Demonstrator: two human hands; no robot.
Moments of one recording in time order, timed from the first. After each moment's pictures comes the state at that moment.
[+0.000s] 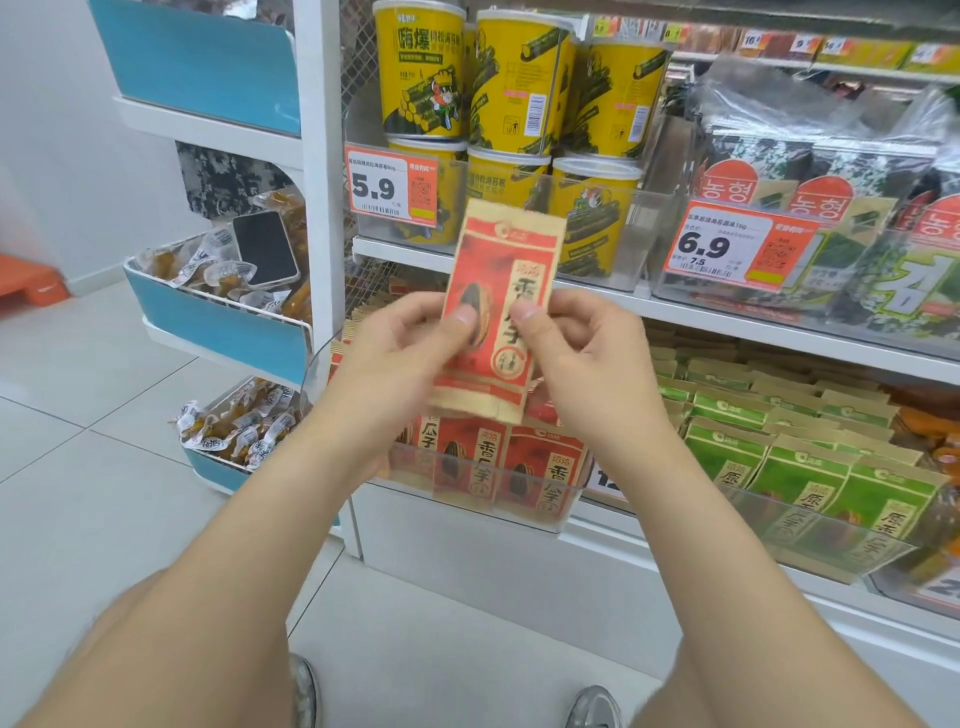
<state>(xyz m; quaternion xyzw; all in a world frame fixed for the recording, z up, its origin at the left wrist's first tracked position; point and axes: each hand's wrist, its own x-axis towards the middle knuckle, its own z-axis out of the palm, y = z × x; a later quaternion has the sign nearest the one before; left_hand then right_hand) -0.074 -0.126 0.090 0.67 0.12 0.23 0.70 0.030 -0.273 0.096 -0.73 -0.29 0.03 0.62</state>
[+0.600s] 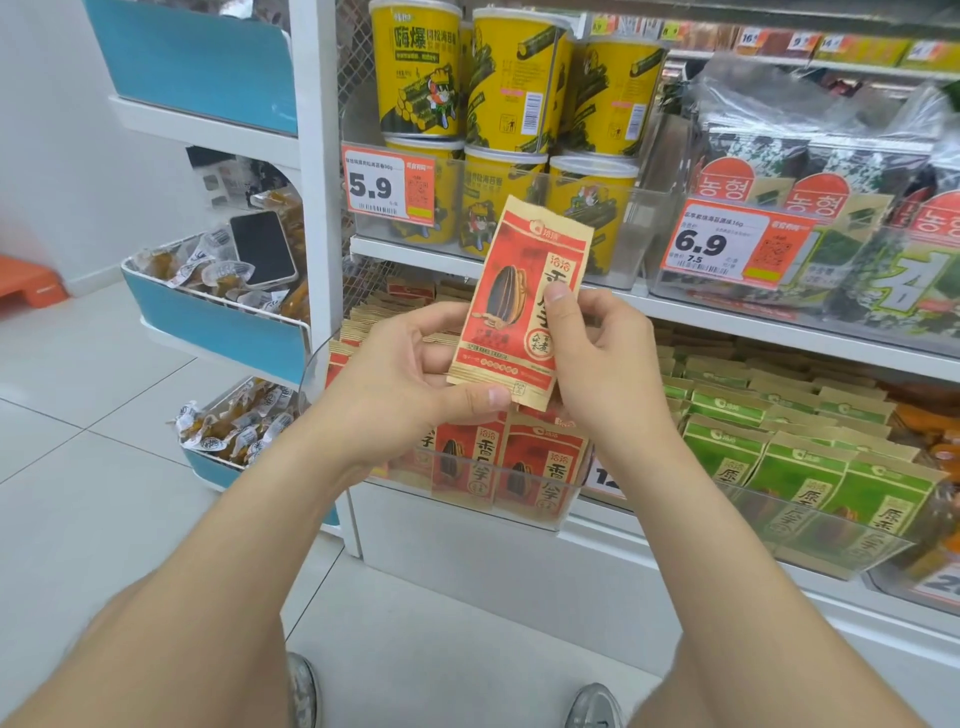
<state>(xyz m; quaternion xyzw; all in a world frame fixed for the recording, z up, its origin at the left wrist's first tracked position) -0.081 -0.123 0.091 0.74 0.05 0.14 0.66 0.031 -0.274 0.098 -0.74 -0.22 0.02 0.64</state>
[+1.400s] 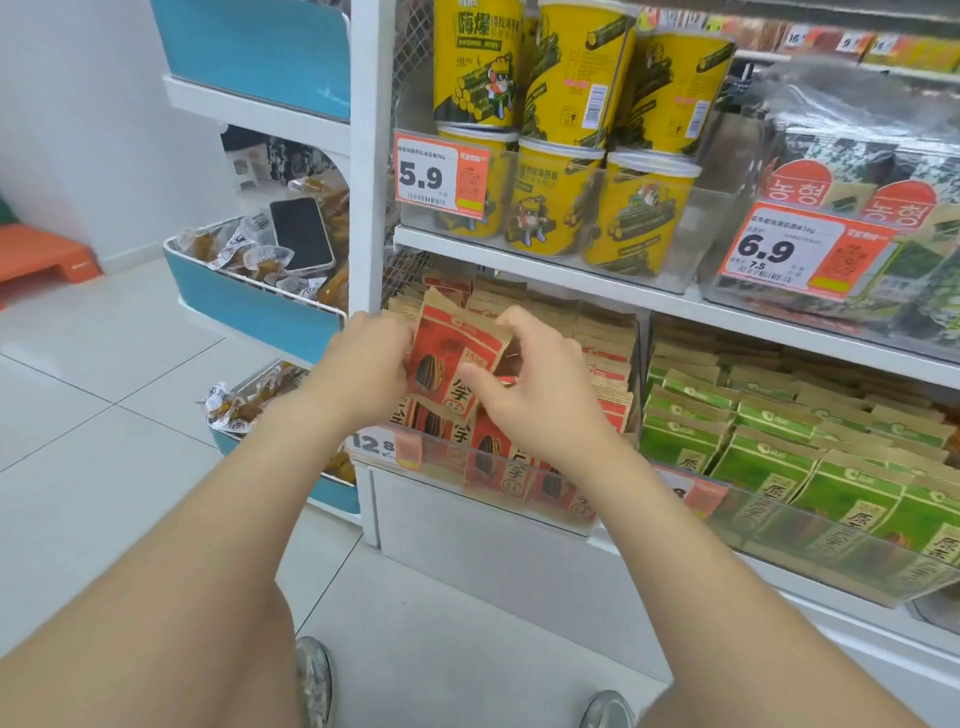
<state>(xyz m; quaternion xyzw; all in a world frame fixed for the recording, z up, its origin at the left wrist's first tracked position) -0.063 -0.029 0.052 0.95 0.24 0.12 0.17 0.032 -0.211 0.053 -0.81 -0.43 -0.03 0.40</state>
